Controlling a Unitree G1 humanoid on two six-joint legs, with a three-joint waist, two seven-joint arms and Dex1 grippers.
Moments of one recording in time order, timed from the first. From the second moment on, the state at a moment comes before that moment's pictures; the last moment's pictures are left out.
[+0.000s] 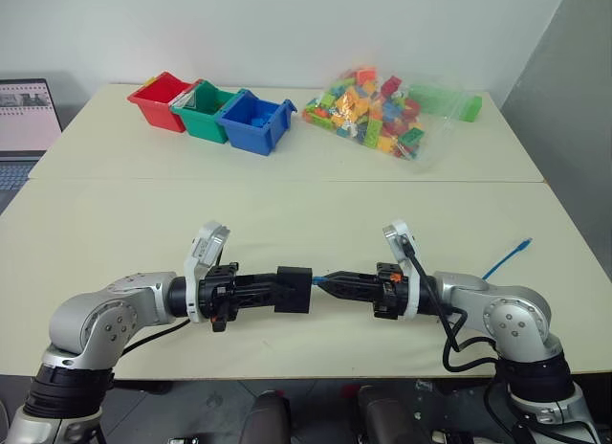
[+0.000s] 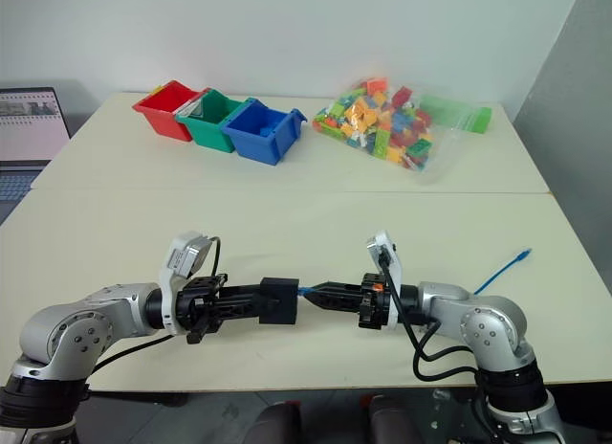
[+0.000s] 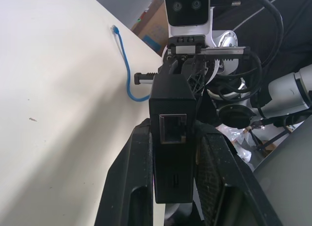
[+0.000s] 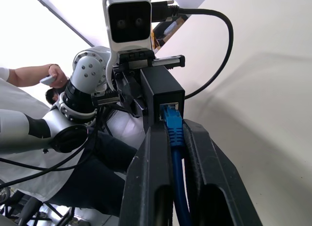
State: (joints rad) left arm -0.21 0.77 0.09 -0.23 -0.97 0.92 -1.15; right arm -0.34 -0.39 0.07 -0.37 1.07 1.08 0.63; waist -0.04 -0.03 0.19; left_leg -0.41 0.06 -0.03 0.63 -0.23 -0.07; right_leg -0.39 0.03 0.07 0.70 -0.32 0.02
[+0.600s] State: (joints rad) left arm -0.21 0.77 0.09 -0.23 -0.96 0.92 -1.15; right arm -0.33 -0.36 0.07 -0.37 1.07 1.08 0.59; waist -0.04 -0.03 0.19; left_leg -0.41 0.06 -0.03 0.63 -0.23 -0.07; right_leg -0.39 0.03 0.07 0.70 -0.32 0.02
